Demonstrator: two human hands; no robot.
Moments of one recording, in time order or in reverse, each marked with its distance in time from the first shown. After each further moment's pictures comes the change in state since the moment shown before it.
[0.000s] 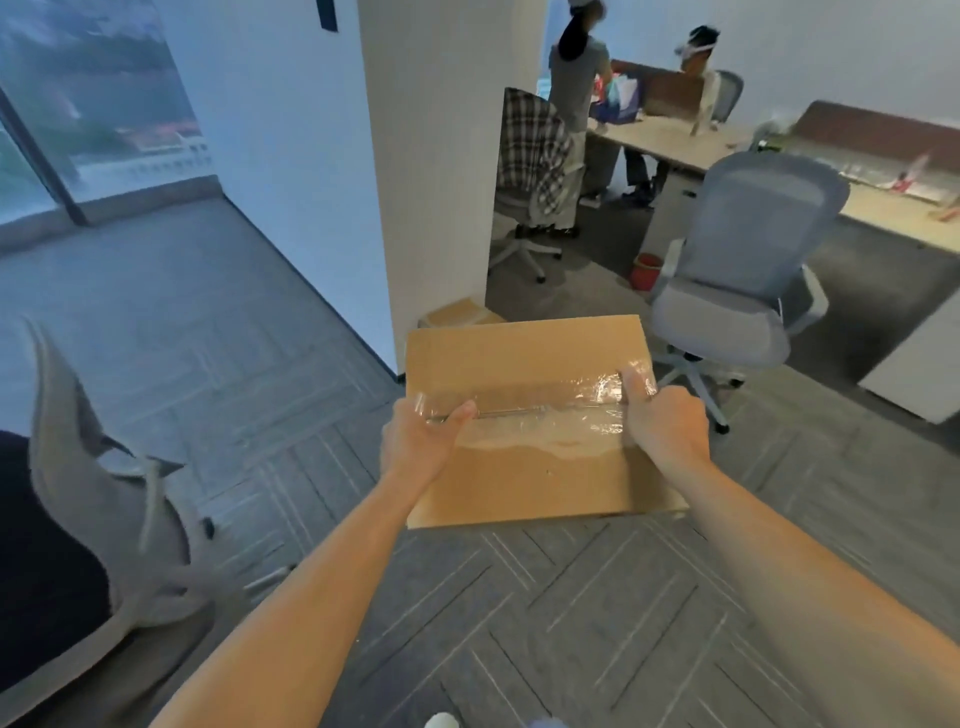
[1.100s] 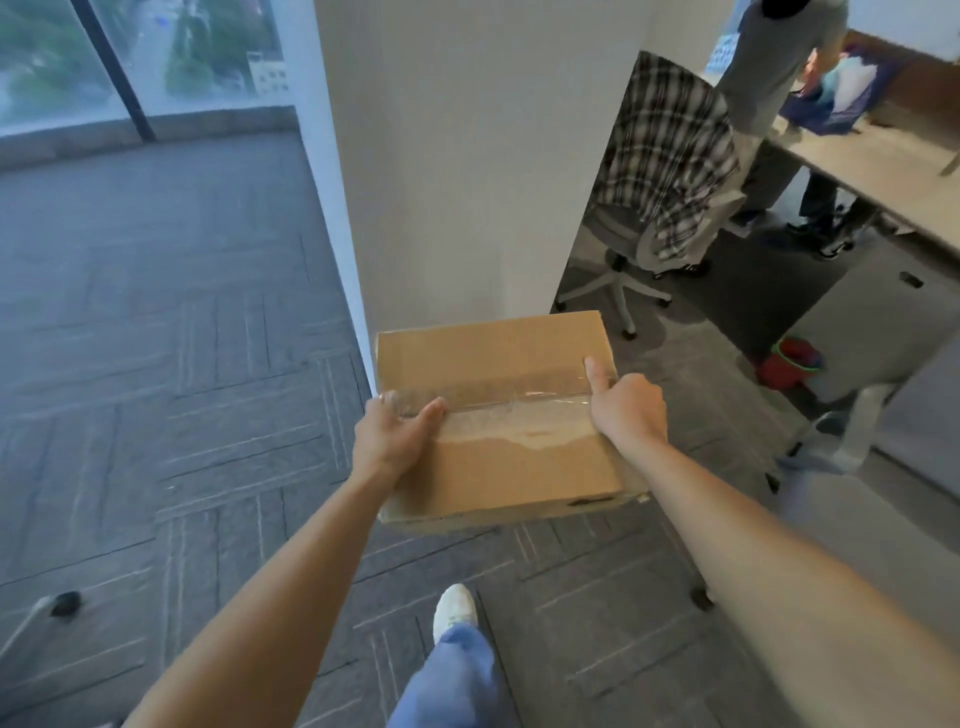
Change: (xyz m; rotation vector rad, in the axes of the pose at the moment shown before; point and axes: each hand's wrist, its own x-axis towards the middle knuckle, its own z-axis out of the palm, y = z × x) left_hand 0.650 0.129 0.216 -0.056 0.219 -0.212; right_hand 0.689 -0.248 0.315 -0.137 -0.293 -0.221
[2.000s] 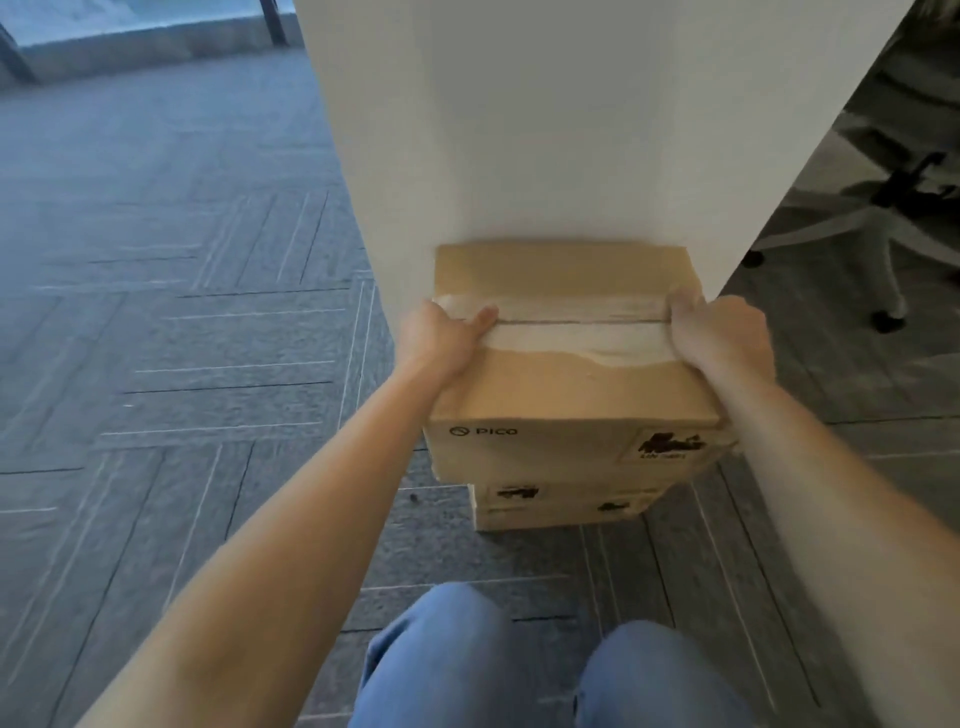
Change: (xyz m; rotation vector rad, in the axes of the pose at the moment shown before) left_hand 0.398 -0.259 0.264 0.054 0.276 -0.150; right_hand 0.379 0.079 0.460 -0.019 -0.055 -0.159
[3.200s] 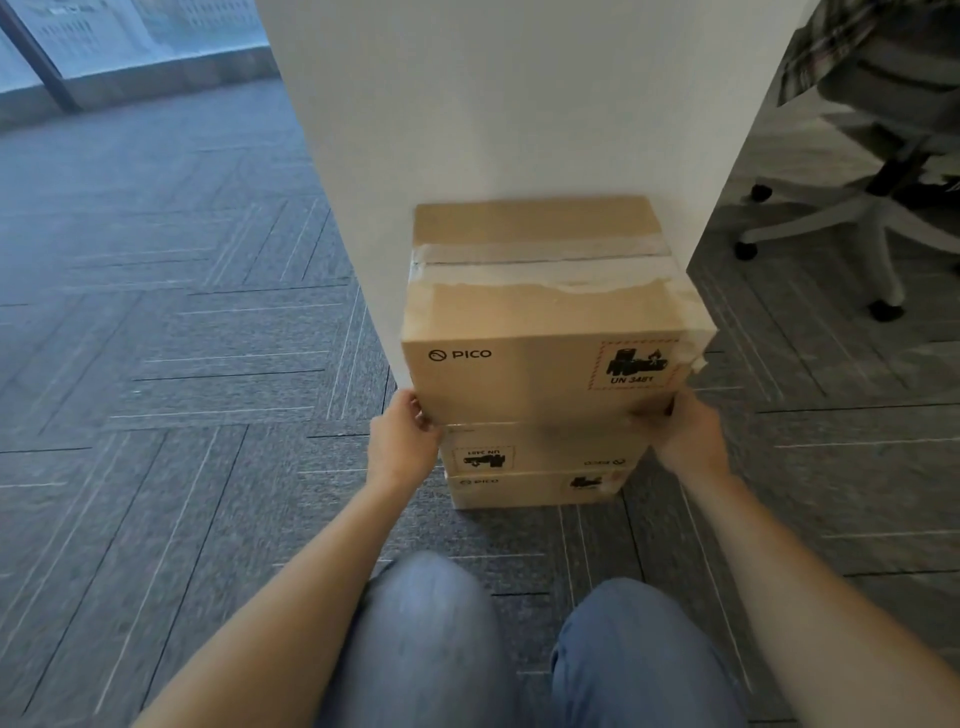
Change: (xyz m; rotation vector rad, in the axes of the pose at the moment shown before) left_hand -0.082 -0.129 0.071 0.060 0.110 0.105; right_hand -0.039 0.163 0.062 0.322 -0.264 -0.222
